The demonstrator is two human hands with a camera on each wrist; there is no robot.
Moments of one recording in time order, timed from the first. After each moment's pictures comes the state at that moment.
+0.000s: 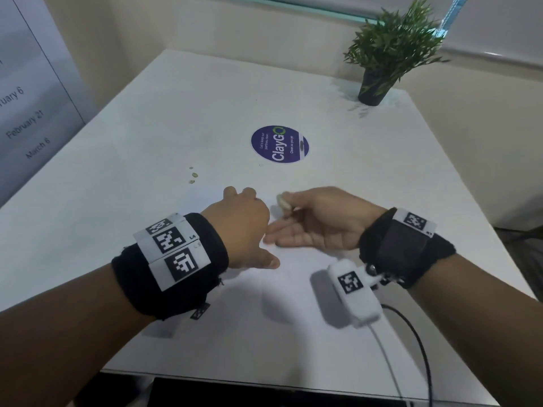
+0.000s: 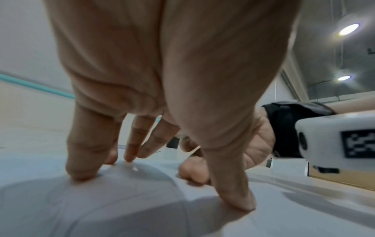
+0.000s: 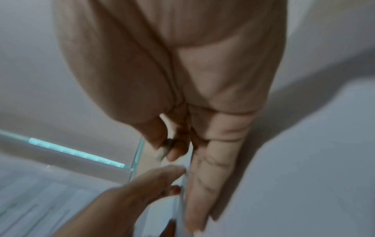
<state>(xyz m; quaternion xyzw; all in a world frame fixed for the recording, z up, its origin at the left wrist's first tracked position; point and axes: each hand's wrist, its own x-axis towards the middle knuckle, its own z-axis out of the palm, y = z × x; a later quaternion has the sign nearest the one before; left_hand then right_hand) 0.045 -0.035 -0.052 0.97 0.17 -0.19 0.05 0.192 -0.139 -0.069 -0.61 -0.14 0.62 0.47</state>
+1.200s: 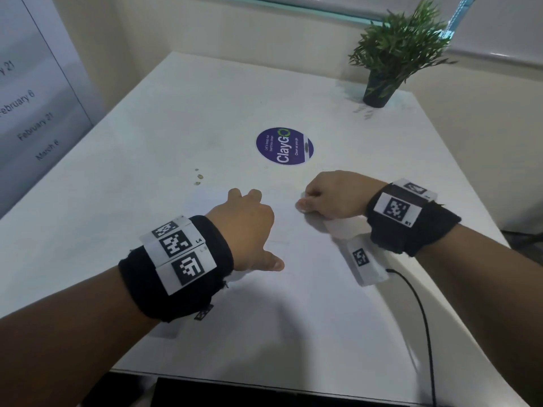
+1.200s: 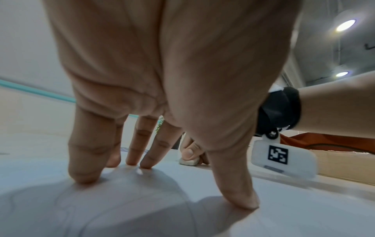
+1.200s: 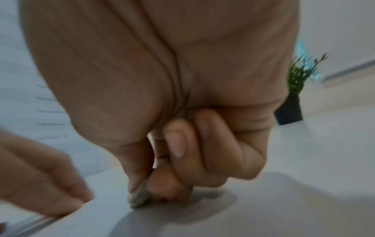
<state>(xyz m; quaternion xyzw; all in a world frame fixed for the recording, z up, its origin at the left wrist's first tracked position) 0.044 -0.033 -0.054 0.96 0.19 -0.18 0.07 0.229 -0.123 -0.051 -0.84 -0.50 0.22 -0.04</state>
